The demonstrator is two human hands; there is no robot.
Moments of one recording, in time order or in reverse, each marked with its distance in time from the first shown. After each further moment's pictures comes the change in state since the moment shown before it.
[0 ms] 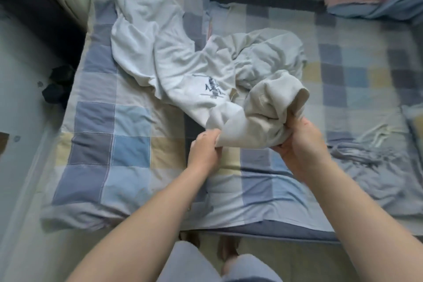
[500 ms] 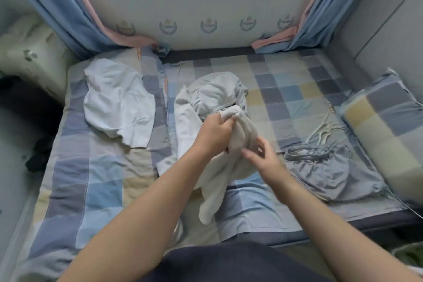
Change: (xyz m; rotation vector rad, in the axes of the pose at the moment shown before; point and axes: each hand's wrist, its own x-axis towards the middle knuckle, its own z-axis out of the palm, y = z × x) left_hand -0.099 0.300 0.005 -0.369 -0.055 0.236; right_hand -0.121 -0.024 -0.178 -0.246 -0.002 -0.162
